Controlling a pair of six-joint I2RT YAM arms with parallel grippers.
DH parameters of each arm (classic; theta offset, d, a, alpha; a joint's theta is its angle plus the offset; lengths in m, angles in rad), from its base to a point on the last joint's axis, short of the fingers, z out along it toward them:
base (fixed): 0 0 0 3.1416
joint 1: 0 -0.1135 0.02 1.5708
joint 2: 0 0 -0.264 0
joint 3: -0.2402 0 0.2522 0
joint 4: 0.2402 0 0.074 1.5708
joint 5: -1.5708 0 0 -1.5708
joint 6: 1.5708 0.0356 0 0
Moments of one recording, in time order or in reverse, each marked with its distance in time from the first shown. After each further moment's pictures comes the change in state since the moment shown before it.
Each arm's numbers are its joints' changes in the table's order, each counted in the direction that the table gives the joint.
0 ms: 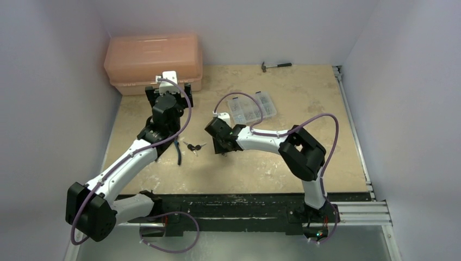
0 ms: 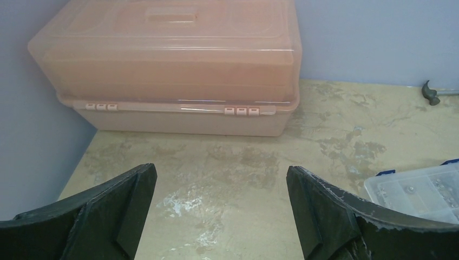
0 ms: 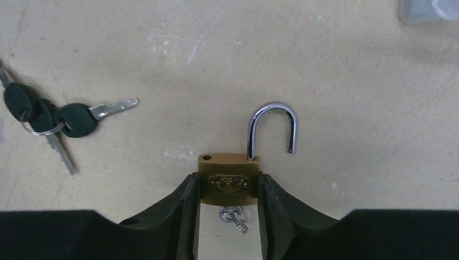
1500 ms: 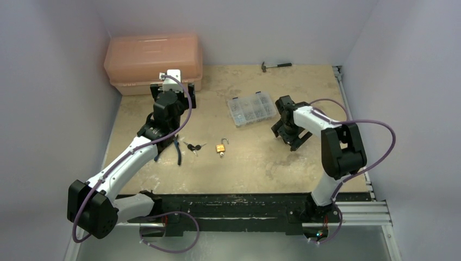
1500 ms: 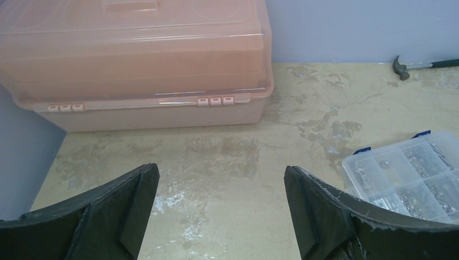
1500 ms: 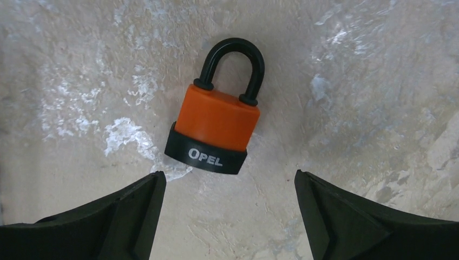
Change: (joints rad) left arm -0.018 0.027 -0.041 0.078 -0.122 -0.033; right arm 0.657 -0.266 0.211 0.425 -0.016 0.520
